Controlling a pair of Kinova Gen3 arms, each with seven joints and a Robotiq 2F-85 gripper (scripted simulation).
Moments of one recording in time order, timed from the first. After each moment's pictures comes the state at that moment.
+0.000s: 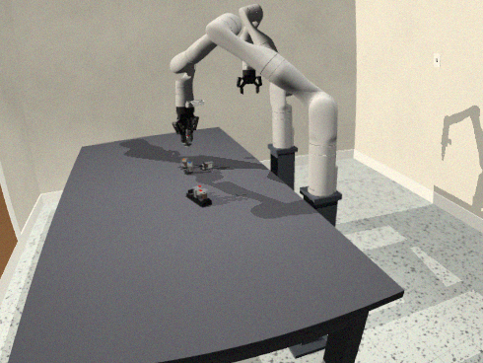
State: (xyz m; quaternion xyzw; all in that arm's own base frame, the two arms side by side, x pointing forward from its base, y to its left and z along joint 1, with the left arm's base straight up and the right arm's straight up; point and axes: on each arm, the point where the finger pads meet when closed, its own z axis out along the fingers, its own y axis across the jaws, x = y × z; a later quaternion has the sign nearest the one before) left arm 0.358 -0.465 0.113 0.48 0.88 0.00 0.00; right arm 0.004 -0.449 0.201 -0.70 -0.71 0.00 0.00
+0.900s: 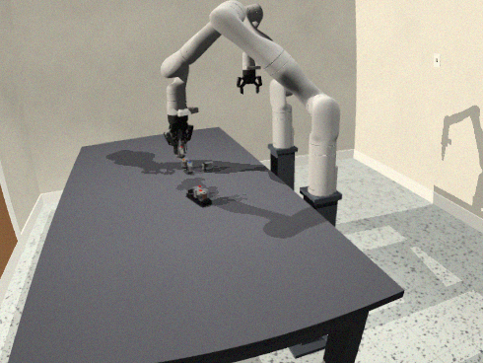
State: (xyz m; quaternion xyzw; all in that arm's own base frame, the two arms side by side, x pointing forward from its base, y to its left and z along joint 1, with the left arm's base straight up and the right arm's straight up) left arm 0.412 -0.326 0.110 0.49 0.87 0.00 0.00; right arm 0.004 -0.449 0.201 -0.70 -0.71 0.00 0.00
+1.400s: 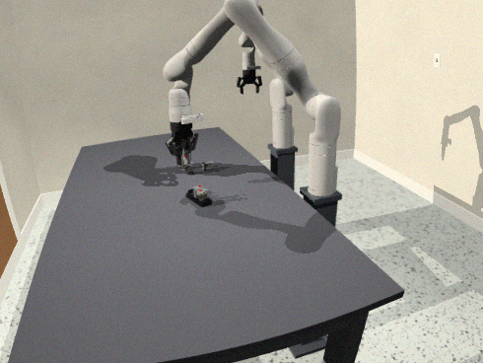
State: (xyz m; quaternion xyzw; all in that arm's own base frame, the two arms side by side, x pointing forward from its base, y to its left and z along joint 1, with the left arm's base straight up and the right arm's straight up) left arm 0.420 -0.205 0.108 0.49 0.87 0.00 0.00; right arm 0.004 -0.449 0.201 -0.70 -0.71 0.00 0.00
